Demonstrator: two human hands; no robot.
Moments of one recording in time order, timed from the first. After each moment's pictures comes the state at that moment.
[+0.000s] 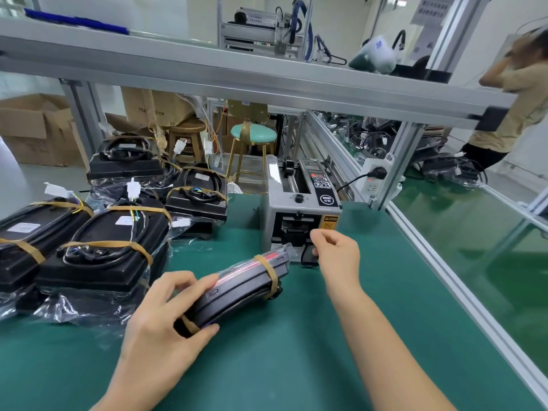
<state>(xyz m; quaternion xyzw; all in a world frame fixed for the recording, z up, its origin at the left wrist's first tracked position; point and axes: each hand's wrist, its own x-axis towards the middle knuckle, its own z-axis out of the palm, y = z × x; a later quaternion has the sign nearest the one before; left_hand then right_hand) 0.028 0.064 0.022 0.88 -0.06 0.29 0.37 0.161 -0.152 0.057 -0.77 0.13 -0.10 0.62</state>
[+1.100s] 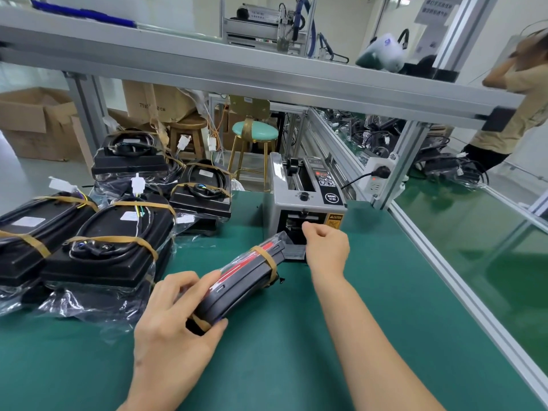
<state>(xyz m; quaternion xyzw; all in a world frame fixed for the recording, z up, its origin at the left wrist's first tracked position) 0.028 0.048 0.013 0.87 0.01 0.34 0.35 0.172 -0.124 0.052 -0.79 0.16 -0.16 0.57</state>
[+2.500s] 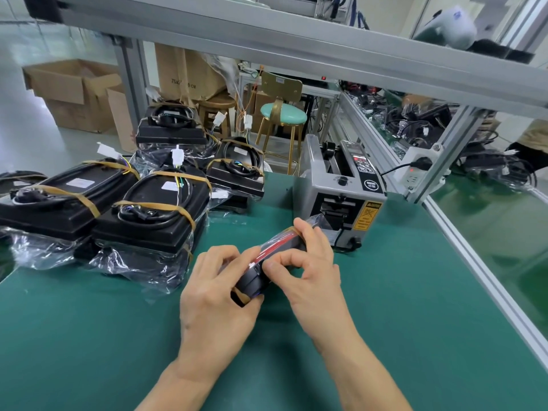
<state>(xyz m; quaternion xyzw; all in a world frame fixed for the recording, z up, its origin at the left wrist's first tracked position) 0.024 0.040 0.015 0.86 0.02 0.35 0.38 0.062 -0.084 0.067 -0.85 -0.11 0.05 0.52</state>
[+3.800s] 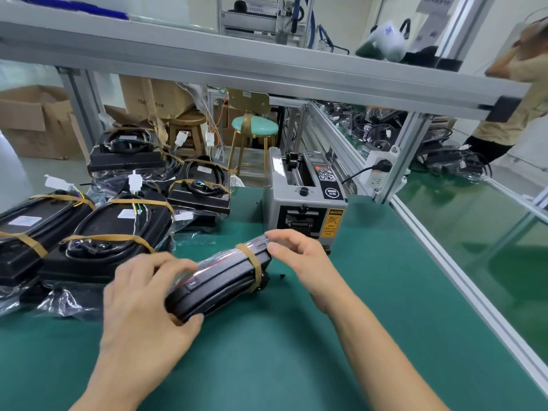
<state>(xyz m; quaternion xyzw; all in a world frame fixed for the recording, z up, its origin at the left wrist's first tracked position) 0.024 0.072 0.042 0.91 0.03 0.30 0.28 0.145 -0.130 0.046 -0.75 -0.14 0.09 0.64</state>
